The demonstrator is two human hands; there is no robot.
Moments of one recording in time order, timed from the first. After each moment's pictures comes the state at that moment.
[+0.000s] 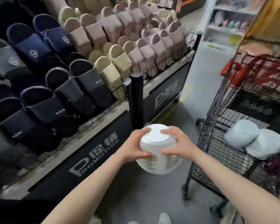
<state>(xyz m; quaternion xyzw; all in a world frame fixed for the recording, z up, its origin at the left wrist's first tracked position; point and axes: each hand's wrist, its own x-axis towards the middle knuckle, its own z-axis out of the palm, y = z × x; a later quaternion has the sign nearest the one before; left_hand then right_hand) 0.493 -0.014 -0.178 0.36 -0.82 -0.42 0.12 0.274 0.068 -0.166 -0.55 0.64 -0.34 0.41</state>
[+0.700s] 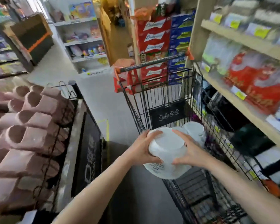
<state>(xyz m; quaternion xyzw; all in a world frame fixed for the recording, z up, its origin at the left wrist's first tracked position) 0.064 -0.194 -0.136 -0.14 -0.93 -0.34 -0.04 0.022 0.036 -0.135 -0.22 0.86 -0.41 0.19</state>
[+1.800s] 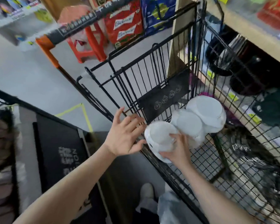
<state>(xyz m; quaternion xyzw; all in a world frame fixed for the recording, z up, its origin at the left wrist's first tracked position) -0.171 -0.293 -0.269 -0.39 -0.91 -0.04 0.16 -0.113 -0.071 -0.384 0.10 0.89 -0.44 0.07</state>
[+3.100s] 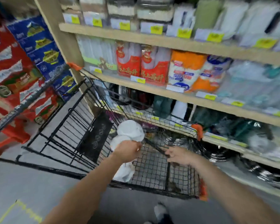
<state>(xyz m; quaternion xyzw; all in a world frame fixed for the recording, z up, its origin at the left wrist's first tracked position) -0.119 -0.100 -0.171 -0.52 -0.83 0.00 -0.20 0.040 0.084 -0.190 0.24 0.86 -0.36 0.27</state>
